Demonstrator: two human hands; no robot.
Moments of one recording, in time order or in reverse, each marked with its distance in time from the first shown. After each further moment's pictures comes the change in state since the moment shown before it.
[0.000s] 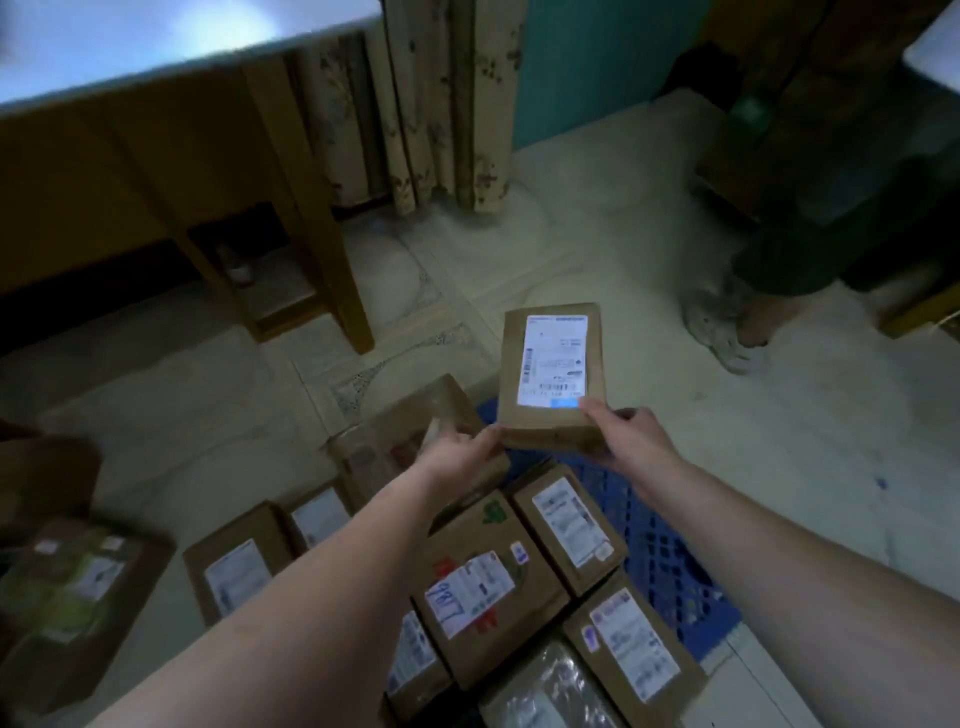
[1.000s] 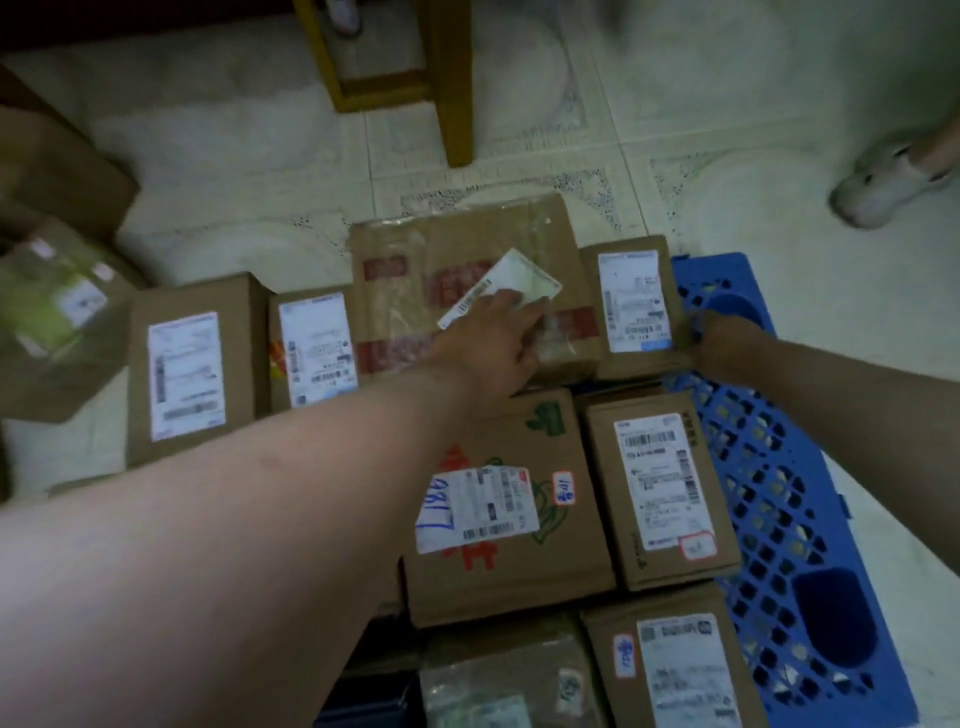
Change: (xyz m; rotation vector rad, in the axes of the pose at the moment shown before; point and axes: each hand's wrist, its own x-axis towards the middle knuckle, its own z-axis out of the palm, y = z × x) left_hand 0.174 -0.165 0.060 0.802 0.274 0.368; right_hand 0.259 0.110 0.076 -1.319 -0.289 -0.338
